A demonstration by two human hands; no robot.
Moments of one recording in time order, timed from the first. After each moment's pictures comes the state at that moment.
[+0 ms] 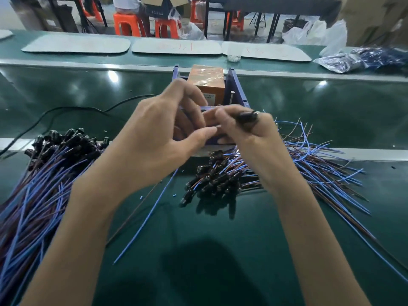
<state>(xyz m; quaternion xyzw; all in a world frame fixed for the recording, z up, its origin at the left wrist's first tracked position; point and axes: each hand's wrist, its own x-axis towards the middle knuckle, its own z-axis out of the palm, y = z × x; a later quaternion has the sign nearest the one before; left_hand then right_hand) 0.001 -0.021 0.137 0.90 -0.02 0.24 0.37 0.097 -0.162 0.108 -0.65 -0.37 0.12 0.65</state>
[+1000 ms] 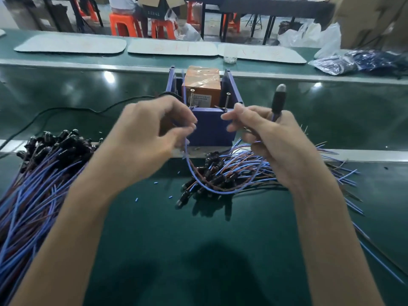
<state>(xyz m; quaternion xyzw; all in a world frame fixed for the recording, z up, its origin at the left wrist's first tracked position) 0.005 -0.012 0.131 0.89 0.05 0.22 0.41 0.104 -0.184 0.129 -0.71 -0.20 0.17 0.65</state>
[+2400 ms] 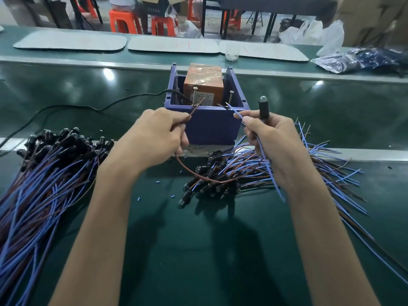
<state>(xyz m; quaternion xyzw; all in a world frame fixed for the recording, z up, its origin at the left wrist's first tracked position) 0.041 0.005 0.103 0.92 0.13 0.12 0.36 0.119 -0.175 0.105 -0.72 -0.13 0.11 0.67</state>
